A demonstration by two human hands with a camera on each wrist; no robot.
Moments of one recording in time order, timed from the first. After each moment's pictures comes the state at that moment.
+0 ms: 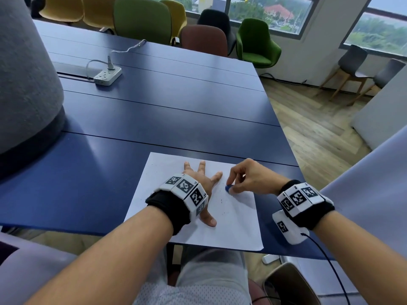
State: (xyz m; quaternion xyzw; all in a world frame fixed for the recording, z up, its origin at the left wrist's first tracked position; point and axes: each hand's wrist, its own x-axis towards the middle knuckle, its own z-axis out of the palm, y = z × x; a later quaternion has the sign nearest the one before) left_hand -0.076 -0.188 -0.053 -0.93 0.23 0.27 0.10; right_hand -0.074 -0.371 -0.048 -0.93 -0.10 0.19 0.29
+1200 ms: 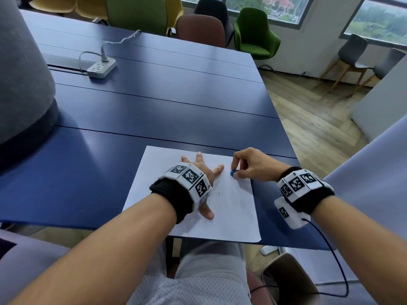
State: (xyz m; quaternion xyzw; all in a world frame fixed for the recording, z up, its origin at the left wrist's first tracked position) left_hand -0.073 -0.198 -0.051 -0.93 0.23 0.28 0.10; right_hand -0.064 -0.386 -0.049 -0.95 -0.10 0.15 0.24
